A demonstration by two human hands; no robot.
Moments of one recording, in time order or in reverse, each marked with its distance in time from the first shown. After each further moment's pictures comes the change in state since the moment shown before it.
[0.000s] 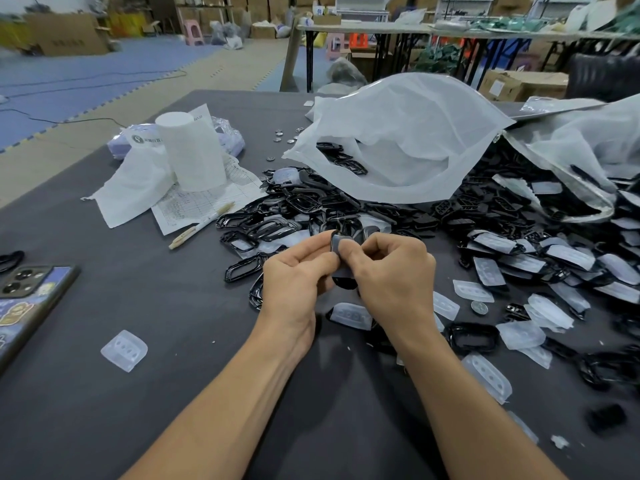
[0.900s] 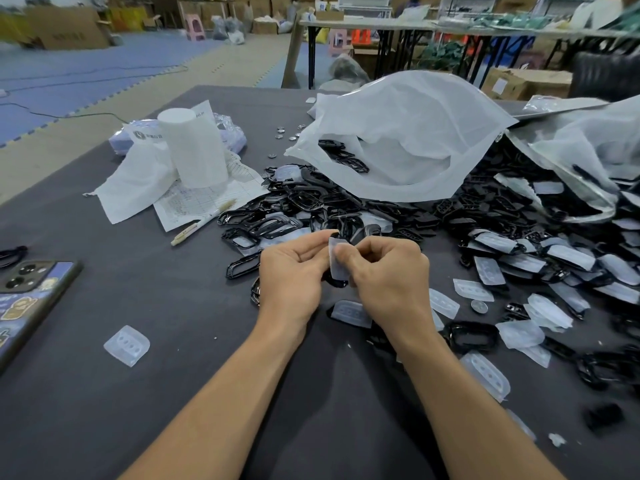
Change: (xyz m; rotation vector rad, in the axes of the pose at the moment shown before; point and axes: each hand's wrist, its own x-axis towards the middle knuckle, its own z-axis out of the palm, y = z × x) left_hand 0.009 -0.005 -0.007 0.209 0.015 0.169; right_hand -0.003 0.001 0.001 0.038 -0.115 0.024
